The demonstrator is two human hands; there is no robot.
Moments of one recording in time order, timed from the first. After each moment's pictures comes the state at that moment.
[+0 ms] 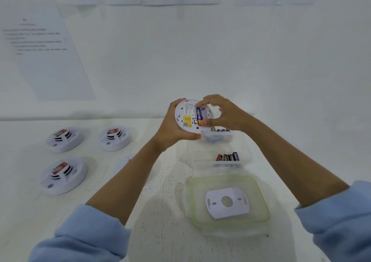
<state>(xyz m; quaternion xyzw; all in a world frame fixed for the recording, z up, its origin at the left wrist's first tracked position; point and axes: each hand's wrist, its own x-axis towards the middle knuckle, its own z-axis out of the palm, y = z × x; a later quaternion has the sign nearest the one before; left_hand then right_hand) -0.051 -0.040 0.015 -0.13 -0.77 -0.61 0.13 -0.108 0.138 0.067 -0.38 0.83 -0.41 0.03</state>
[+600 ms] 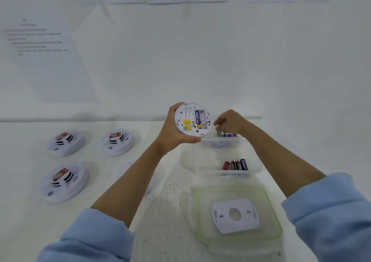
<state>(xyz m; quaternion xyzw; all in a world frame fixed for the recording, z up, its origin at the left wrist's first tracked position) -0.073 -0.059 0.000 -0.10 -0.77 -0.61 0.14 -0.167 0.127 0.029 -0.17 0.92 -0.33 0.12</state>
